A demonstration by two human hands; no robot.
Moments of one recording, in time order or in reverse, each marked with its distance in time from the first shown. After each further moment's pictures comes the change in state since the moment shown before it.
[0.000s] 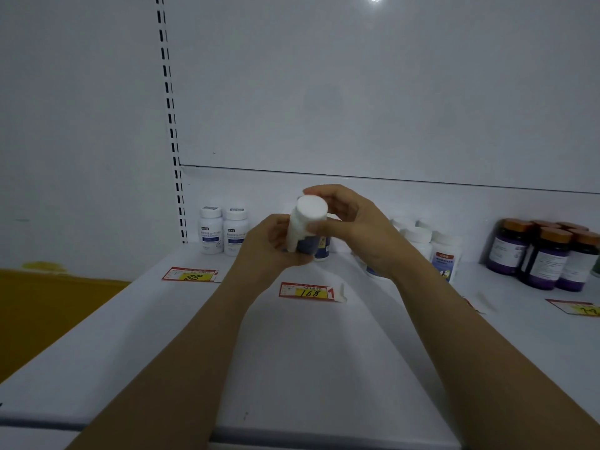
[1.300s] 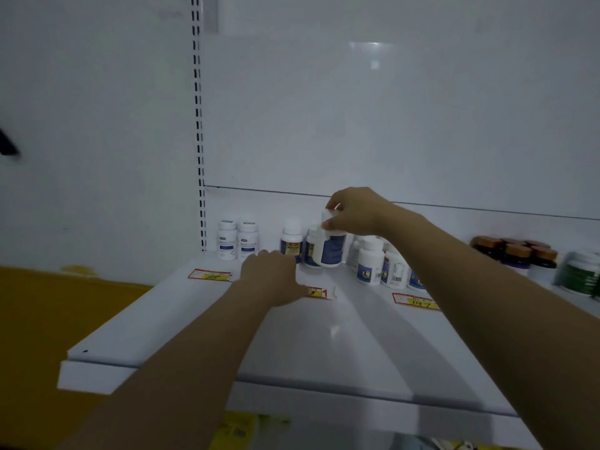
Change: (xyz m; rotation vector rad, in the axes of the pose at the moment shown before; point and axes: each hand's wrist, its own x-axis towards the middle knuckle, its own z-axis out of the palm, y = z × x) left_hand -0.040 0.043 0.006 1.310 -0.195 -0.023; right_hand 0.005 -0.085 -0.019 -1.023 -0.163 0.221
